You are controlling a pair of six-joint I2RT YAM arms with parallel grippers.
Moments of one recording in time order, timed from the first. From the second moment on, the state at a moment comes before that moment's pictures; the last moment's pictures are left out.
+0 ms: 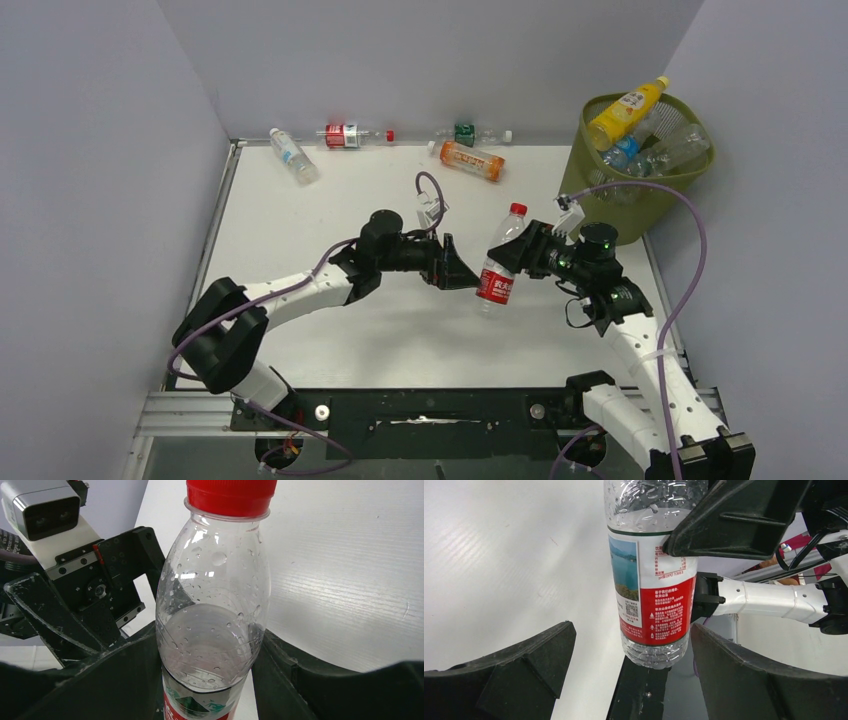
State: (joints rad) left arm -0.78 1.56 0.90 0.41 0.66 -0.75; right arm 0.21 0.85 0.69 -0.24 -0.53 0.59
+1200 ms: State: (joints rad) left arm -0.75 1.41 0.84 0.41 0.65 -0.73; right arm -0.50 1.41 1.59 -0.23 -0.59 0.61
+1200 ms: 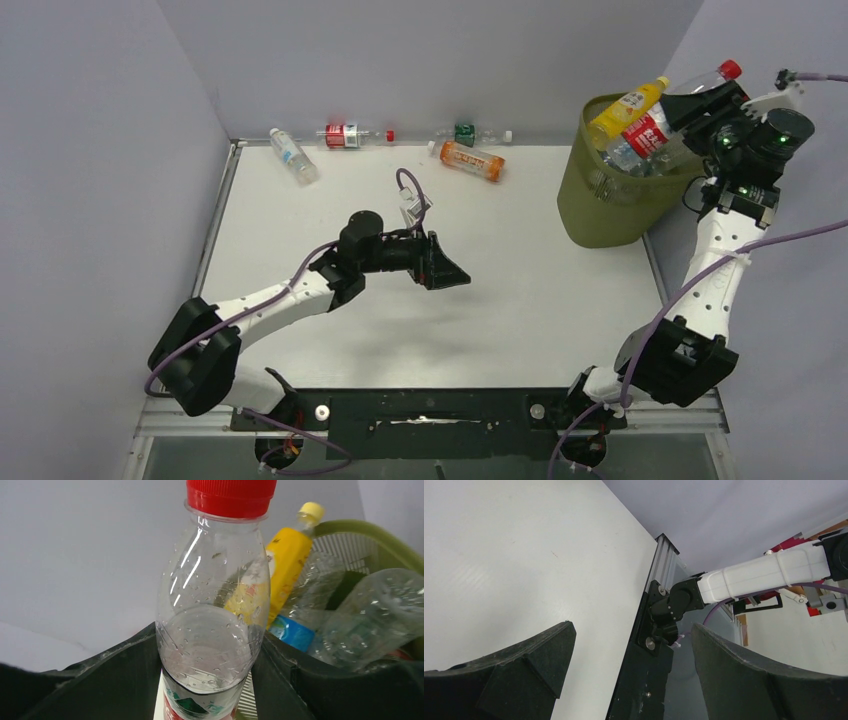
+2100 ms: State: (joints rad) left arm -0.68 1.36 0.77 0.45 0.68 -0.73; right arm -0.38 1.56 1.58 -0.30 -0.31 0.36
